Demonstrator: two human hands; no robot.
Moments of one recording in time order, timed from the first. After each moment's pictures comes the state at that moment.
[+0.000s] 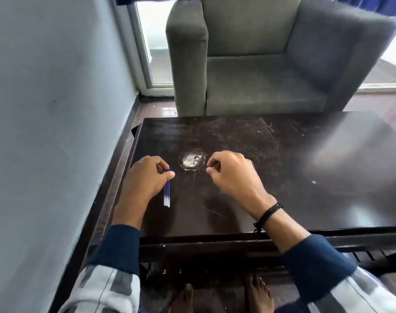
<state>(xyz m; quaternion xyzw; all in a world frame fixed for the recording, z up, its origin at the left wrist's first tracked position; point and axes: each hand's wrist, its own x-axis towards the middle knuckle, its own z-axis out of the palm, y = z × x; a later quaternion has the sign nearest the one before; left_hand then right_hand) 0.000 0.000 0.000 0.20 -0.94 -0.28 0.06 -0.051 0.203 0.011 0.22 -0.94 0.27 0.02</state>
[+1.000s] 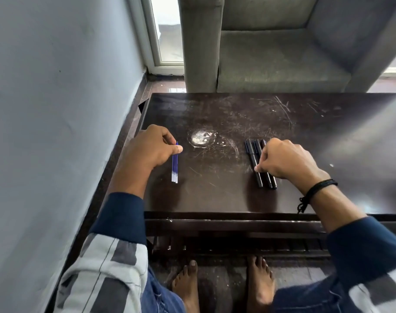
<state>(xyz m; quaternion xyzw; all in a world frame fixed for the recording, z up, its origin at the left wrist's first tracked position) 0.002 -0.004 0.015 0.23 -0.93 -0.28 0.01 -0.073 0.264 0.002 0.09 -0.99 0.09 -0.11</state>
